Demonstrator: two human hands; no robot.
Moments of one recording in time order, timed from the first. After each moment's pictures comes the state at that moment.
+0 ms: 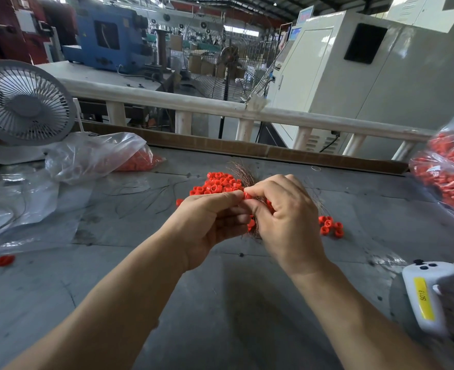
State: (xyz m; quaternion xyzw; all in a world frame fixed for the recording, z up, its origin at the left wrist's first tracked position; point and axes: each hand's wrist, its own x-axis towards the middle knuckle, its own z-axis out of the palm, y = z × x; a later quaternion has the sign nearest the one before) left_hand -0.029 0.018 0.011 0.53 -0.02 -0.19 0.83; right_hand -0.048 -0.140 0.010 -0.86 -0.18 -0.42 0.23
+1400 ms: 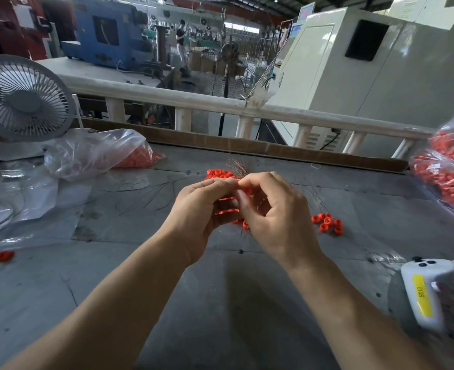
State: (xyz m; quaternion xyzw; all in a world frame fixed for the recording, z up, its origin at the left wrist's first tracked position) left_hand -0.028 0.017 0.011 0.54 -0.04 -0.09 0.83; right_hand -0.047 -0.133 0.010 -0.85 -0.21 -0.37 0.31
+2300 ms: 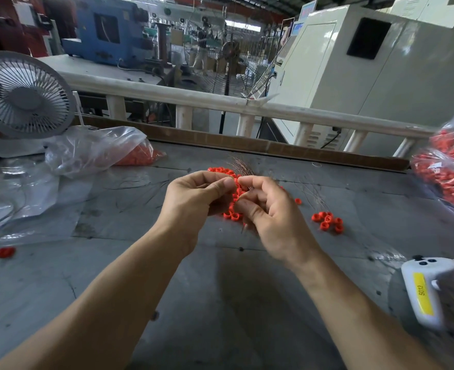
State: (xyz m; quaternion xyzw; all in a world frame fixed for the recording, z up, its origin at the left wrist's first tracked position) left_hand -0.024 0.025 0.008 0.57 -0.04 -0.01 0.82; right_hand -0.040 -0.138 -0.008 -0.81 -0.15 -0.13 0.55
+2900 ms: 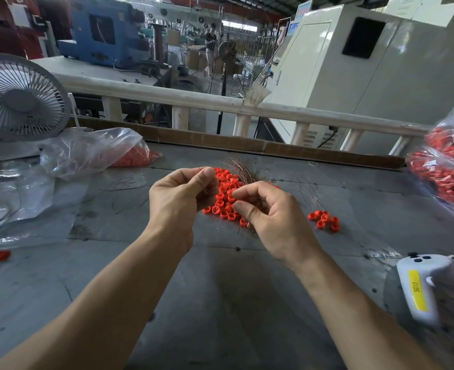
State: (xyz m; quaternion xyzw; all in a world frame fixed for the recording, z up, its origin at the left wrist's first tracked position) left_hand -0.024 0.027 0.009 0.53 0.02 0.07 0.85; right_hand -0.044 -0.143 -0.003 -0.82 -0.14 -0.15 0.53
